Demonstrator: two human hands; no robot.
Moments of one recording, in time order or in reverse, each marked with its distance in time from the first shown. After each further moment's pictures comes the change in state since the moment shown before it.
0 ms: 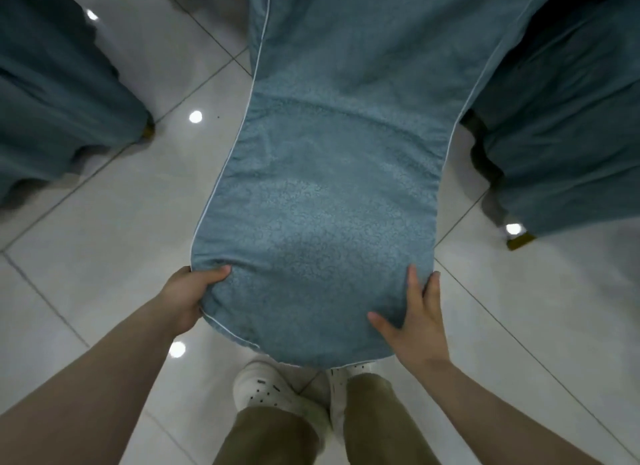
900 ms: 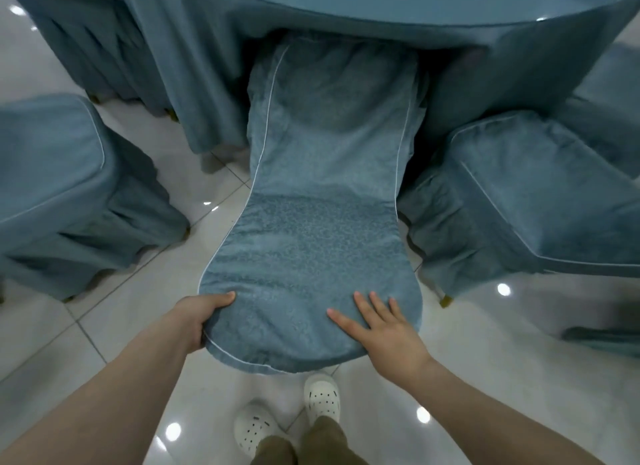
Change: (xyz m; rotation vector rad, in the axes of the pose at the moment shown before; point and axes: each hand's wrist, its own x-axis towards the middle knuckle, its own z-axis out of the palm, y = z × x) left_hand -0.273 0.134 0.054 0.023 0.073 -0.039; right_hand -0.130 -0.095 -0.247 -0.715 -0.060 -0.710
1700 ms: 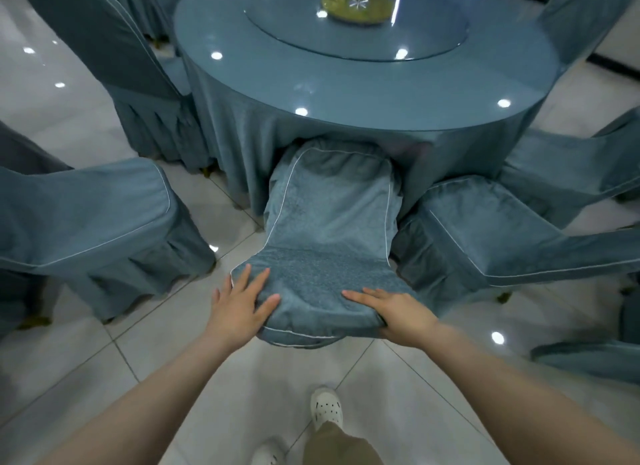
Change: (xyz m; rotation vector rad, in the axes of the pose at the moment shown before) left_hand -0.167 -0.031 -0.062 1.142 0.264 1.015; right_hand -0.101 -0.056 -0.145 0.097 0.041 -0.015
